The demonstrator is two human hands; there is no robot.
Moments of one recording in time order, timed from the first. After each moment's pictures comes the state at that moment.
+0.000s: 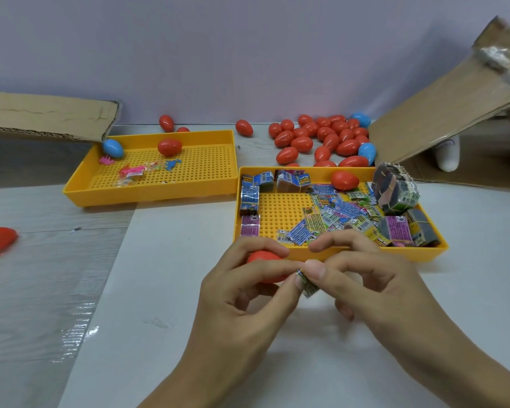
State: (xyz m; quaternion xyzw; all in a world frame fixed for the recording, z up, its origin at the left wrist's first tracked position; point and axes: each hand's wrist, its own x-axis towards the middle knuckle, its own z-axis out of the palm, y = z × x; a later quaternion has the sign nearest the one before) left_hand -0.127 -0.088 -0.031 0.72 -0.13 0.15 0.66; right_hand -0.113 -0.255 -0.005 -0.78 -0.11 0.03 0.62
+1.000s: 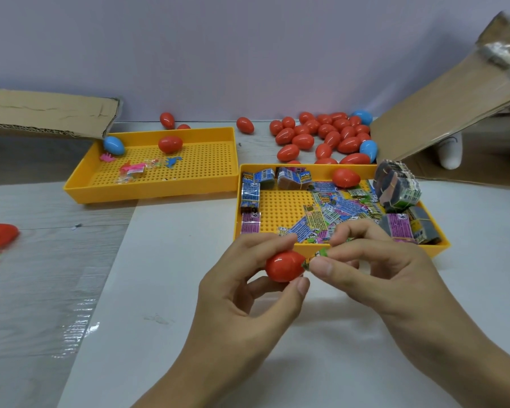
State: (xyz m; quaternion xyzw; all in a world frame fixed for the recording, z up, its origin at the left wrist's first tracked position) left_hand -0.128 -0.088 -0.039 0.67 -0.15 0.12 0.71; right_hand -0.108 -0.259 -0.003 -0.73 -0.08 0.02 0.68
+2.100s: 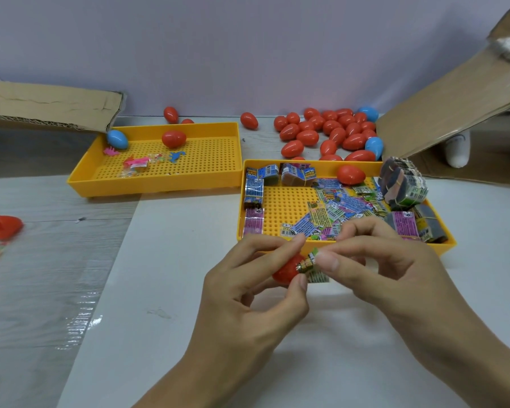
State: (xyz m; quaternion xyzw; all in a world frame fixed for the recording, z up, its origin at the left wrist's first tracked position) left_hand -0.128 -0.089 -0.042 0.70 -0.16 0.16 0.68; right_hand -0.108 -0.261 -0.002 -0.77 -0.12 0.00 0.63
